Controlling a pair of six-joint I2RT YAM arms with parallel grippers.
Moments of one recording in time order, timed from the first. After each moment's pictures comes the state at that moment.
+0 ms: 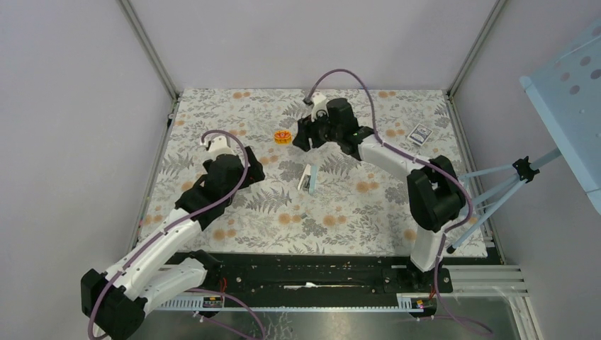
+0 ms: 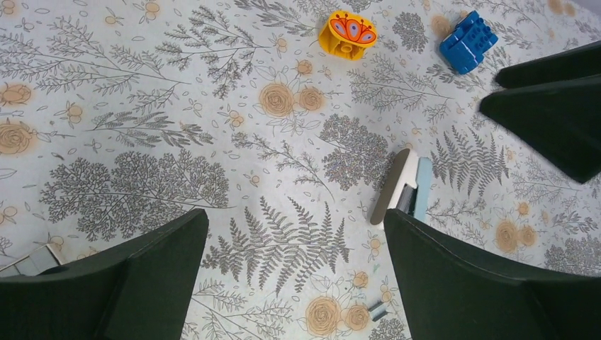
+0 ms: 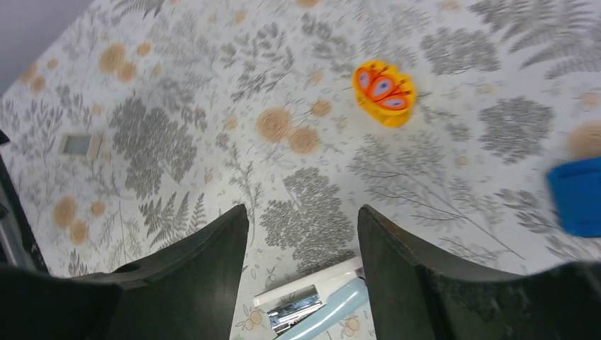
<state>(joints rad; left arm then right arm) -0.56 0.89 0.73 -0.39 -0.43 -0.66 0.59 1.88 1.38 -0.01 -0.41 0.09</state>
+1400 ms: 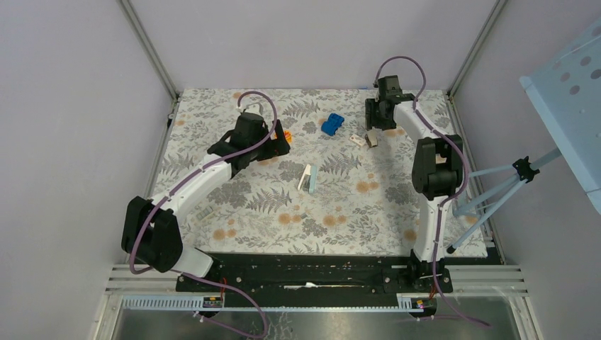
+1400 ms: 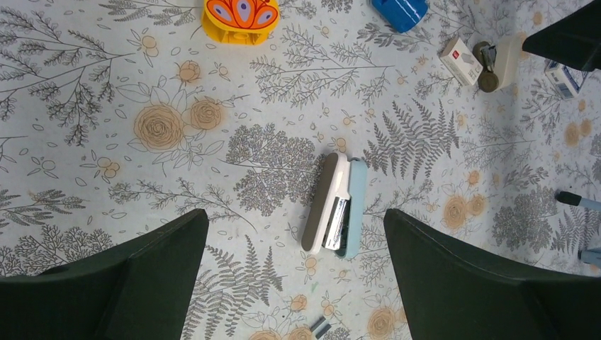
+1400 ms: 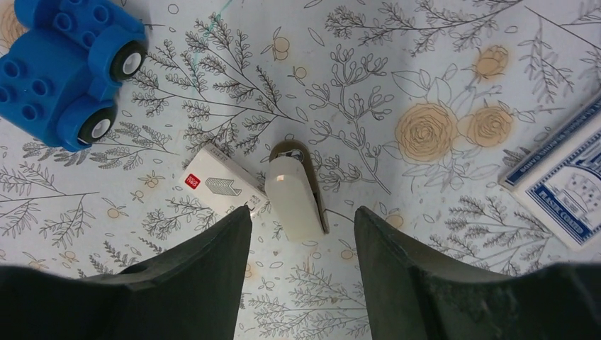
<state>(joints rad) -0.46 1.44 1.12 -0.34 -0.06 -0.59 0.16 2.14 1.79 -0.62 0.05 0.13</state>
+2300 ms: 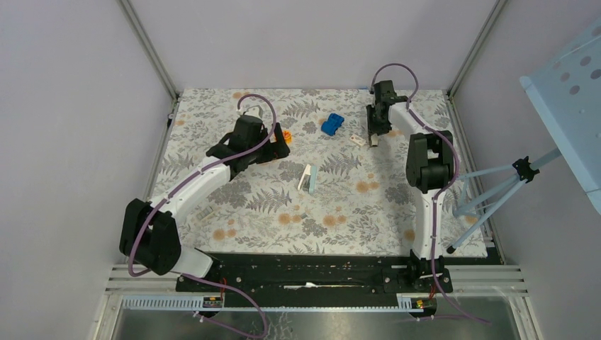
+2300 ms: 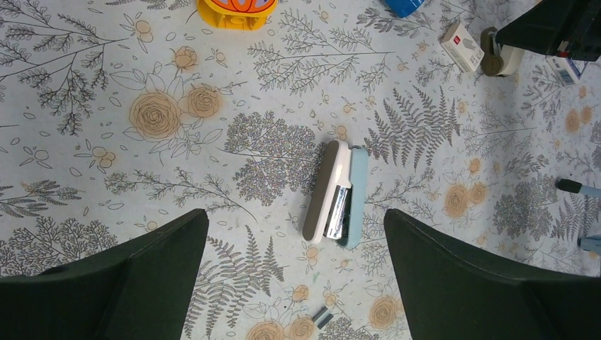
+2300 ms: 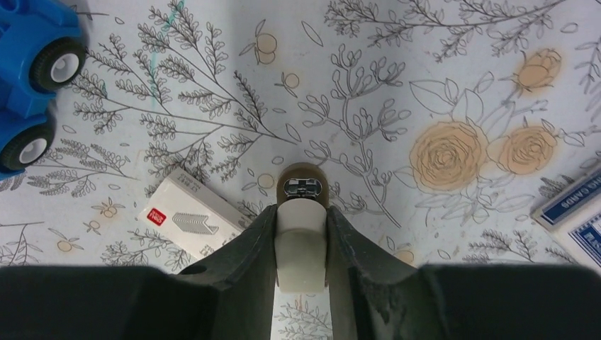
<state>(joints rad) -0.46 1.42 1.08 -0.34 -0.03 -0.59 0.15 2.31 1.91 -0.67 0.03 0.10</state>
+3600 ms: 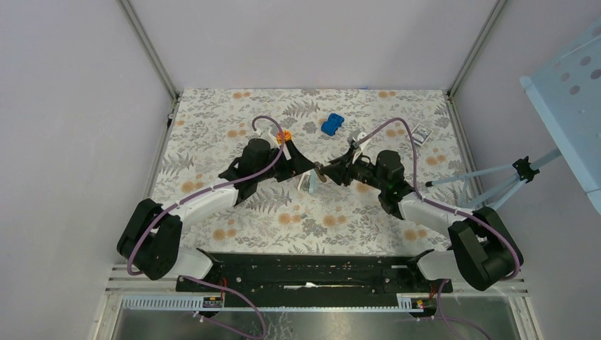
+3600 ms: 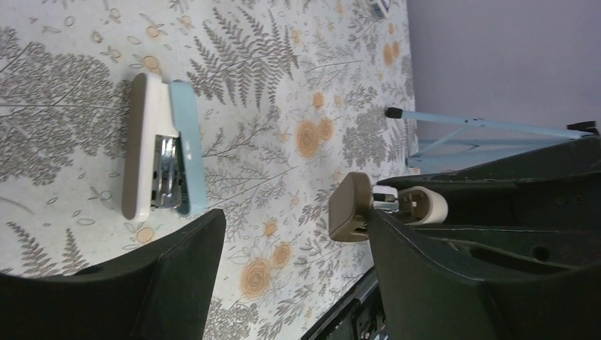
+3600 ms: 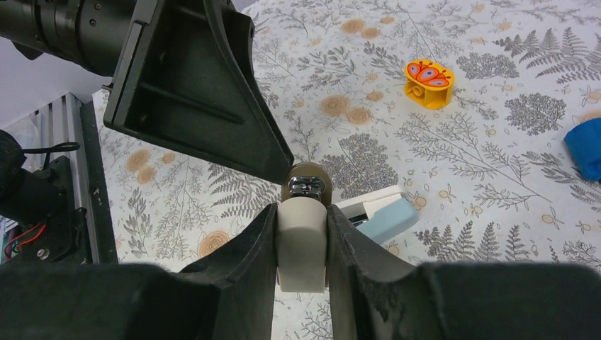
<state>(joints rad) -0.58 1.39 0.78 0.16 0.25 -0.89 0.50 1.34 0.55 0.67 -0.56 0.18</state>
